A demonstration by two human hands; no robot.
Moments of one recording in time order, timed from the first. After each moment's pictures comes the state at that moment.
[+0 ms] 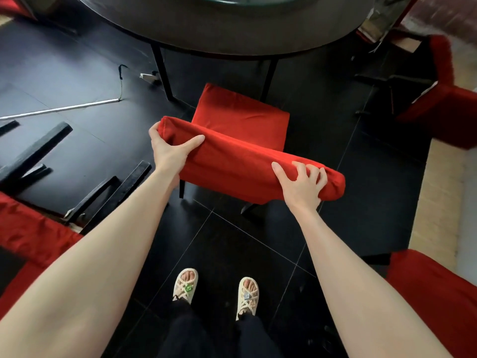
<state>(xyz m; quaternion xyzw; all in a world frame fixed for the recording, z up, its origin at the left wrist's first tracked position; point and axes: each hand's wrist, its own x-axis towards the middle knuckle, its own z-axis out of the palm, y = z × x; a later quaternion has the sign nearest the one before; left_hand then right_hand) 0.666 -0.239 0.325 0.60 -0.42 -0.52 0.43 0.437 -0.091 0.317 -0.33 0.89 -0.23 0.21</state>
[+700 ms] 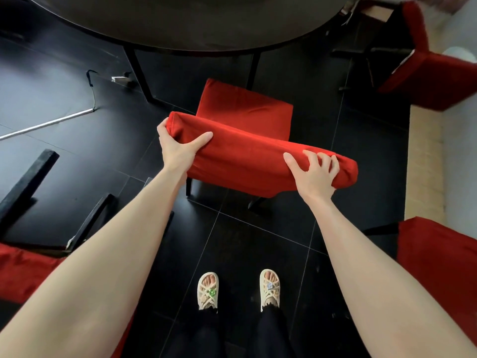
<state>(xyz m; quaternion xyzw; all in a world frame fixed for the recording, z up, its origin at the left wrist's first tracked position) 0.703 -0.336 0.306 0.55 -0.48 -0.59 0.35 0.489 -0.153 0.320 -0.27 0.93 -0.21 0.17</state>
